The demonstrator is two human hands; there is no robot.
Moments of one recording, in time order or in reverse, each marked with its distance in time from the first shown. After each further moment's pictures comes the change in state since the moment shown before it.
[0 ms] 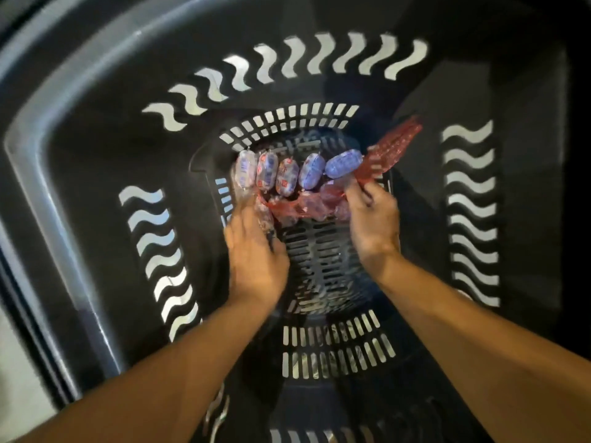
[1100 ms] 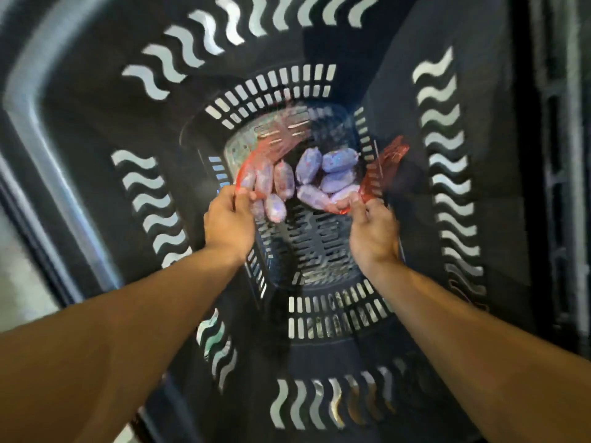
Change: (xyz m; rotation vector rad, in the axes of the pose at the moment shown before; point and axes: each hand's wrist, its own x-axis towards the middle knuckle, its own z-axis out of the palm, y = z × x) left_hand 0.007 -0.017 -0.014 -0.138 0.049 -0.168; right_hand -0.060 0.042 -0.024 -0.264 0.071 0.106
